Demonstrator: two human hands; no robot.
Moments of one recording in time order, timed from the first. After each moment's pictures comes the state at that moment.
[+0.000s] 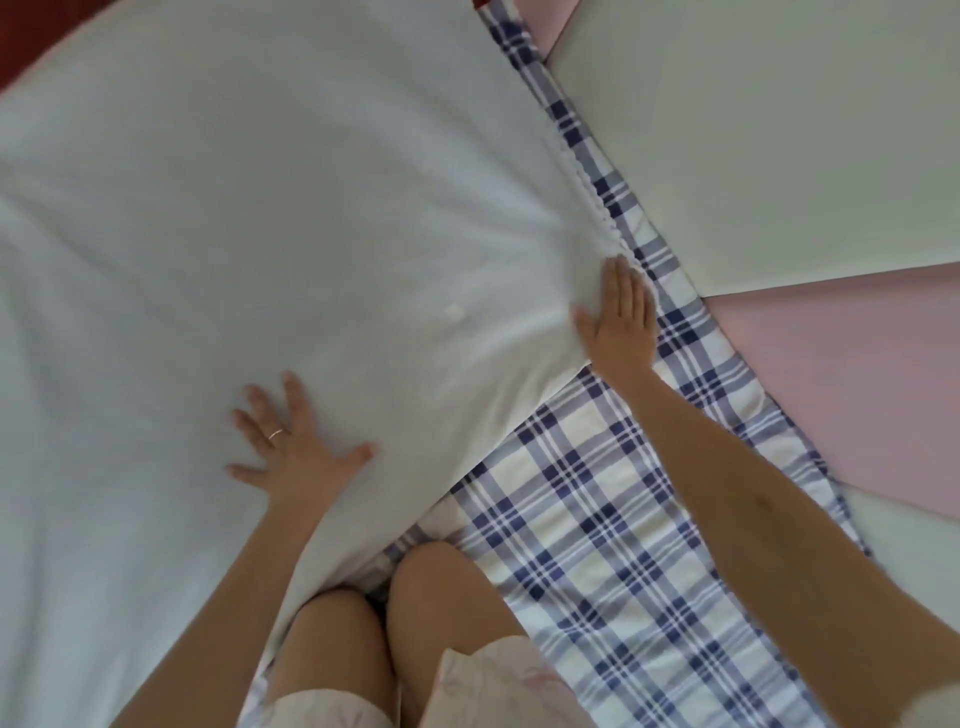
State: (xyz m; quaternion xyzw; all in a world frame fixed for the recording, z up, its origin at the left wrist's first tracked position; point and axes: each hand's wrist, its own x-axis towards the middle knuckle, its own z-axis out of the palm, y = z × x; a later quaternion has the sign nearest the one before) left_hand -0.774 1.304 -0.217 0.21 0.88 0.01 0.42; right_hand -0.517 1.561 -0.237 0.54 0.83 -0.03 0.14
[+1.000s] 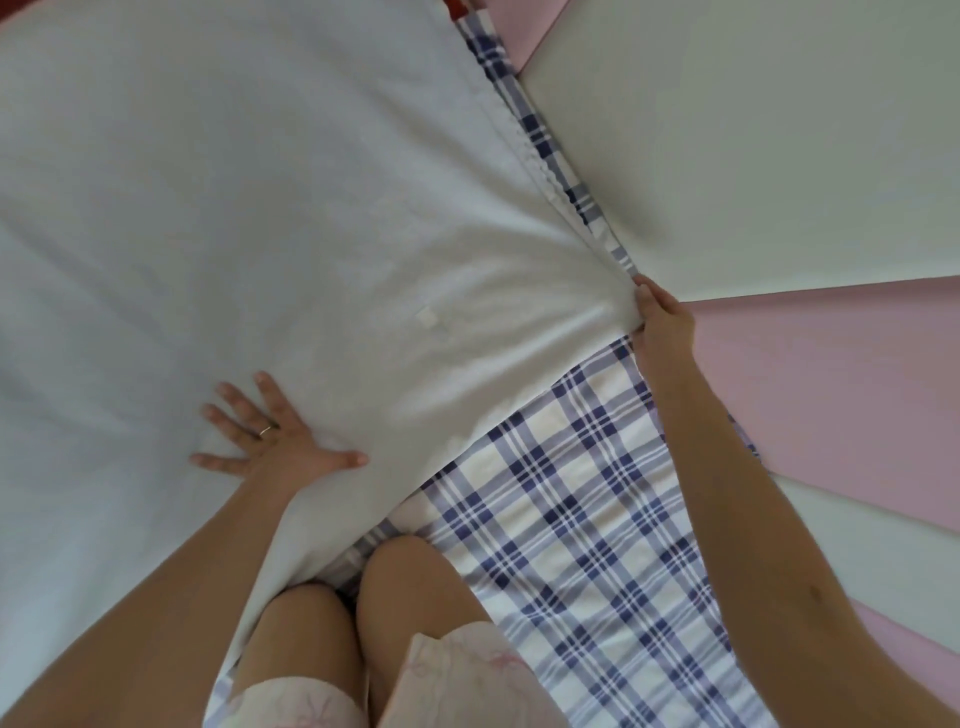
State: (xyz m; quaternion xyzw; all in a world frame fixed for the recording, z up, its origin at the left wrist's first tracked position) left_hand -0.785 1.332 -0.205 0.19 0.80 -0.13 0.56; right_hand -0.507 1.591 -0.146 0.74 0.34 -0.50 -0.30
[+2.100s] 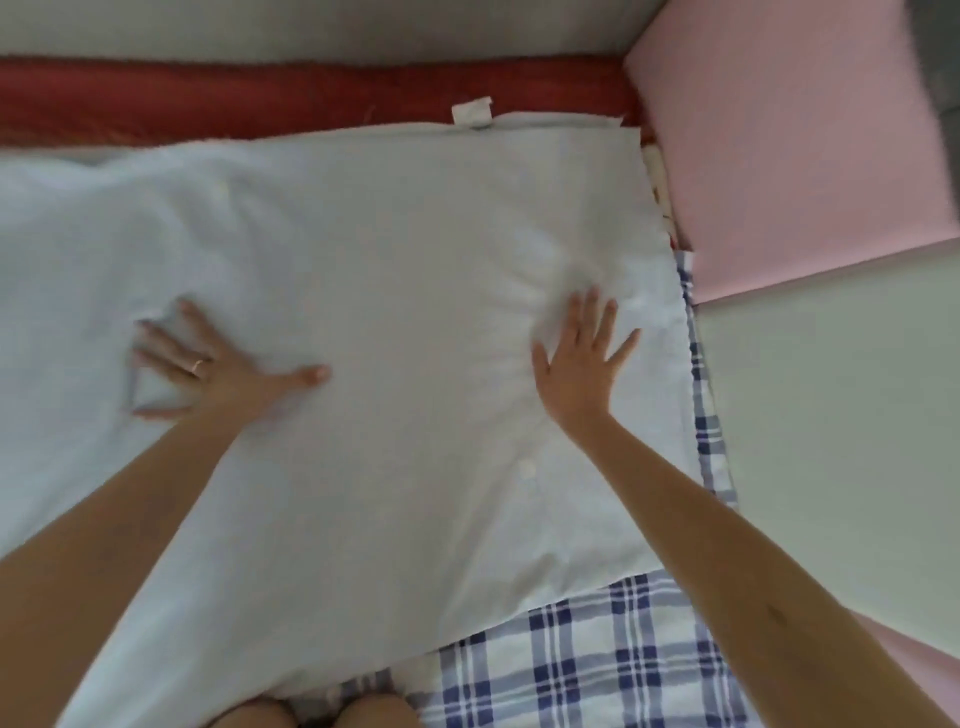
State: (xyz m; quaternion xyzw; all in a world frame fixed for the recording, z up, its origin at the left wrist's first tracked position) left_hand -0.939 1.337 -0.223 -0.06 0.93 0.15 0.33; right_hand -0.757 1.605 -0.226 0.37 0.91 0.03 0.16
